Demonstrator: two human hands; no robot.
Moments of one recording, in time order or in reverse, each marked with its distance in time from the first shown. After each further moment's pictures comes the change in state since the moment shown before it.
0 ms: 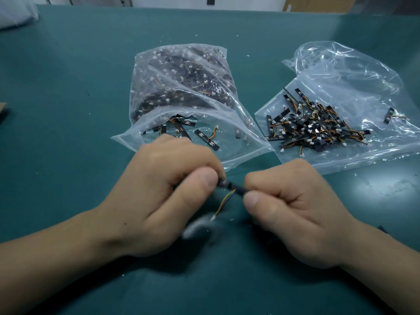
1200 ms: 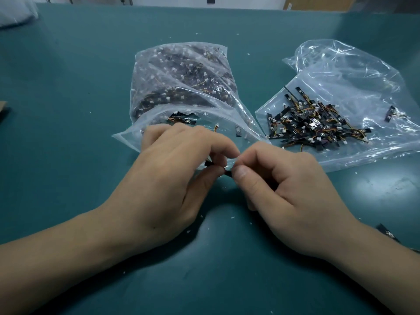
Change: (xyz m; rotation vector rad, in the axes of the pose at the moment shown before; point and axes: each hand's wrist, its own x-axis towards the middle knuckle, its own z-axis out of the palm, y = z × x) left_hand -0.007 -0.016 0.014 0.143 0.068 0.149; right_hand 0.003 0.001 0.007 -0.154 0.103 0.205
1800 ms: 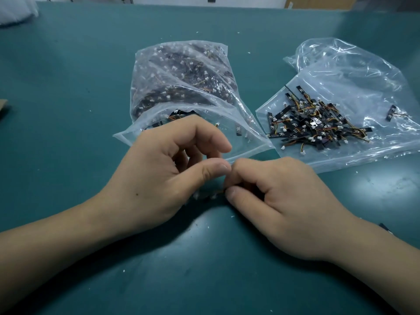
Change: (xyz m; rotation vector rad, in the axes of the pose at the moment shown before) left_hand 0.008 -0.006 -0.002 -0.451 -0.035 -0.259; right_hand 0.001 -0.002 -0.002 -0.253 -0.173 -0.064
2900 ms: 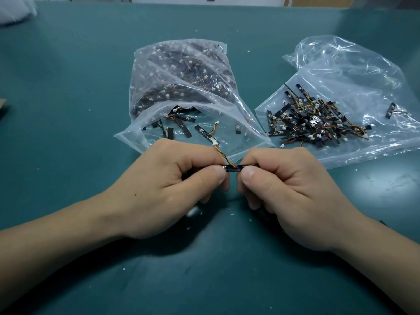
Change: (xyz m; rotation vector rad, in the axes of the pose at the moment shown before) left_hand -0.002 0.012 -0.004 0.000 -0.287 -0.113; right_hand -0.001 0.000 -0.004 0.465 0.054 0.071
